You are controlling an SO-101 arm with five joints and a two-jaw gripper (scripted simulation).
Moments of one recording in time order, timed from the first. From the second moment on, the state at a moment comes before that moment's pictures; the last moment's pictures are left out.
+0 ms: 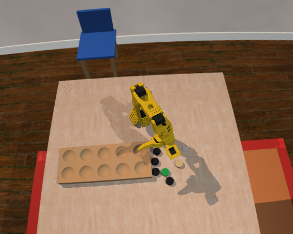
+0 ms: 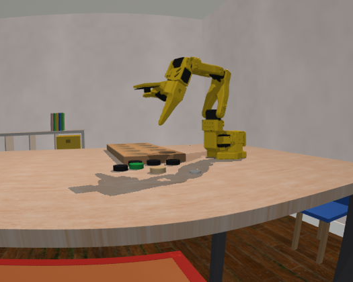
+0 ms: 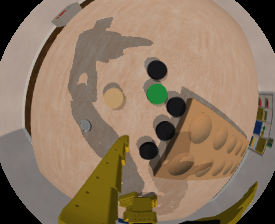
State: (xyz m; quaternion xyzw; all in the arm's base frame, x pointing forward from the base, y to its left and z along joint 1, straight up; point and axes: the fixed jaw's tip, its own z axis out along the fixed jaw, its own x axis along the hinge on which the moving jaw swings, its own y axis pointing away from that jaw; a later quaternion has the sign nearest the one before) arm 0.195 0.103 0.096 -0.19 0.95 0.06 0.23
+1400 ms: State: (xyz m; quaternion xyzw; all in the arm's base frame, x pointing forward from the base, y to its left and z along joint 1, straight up) arm 0.199 0.105 0.096 -0.19 0.95 0.06 0.23
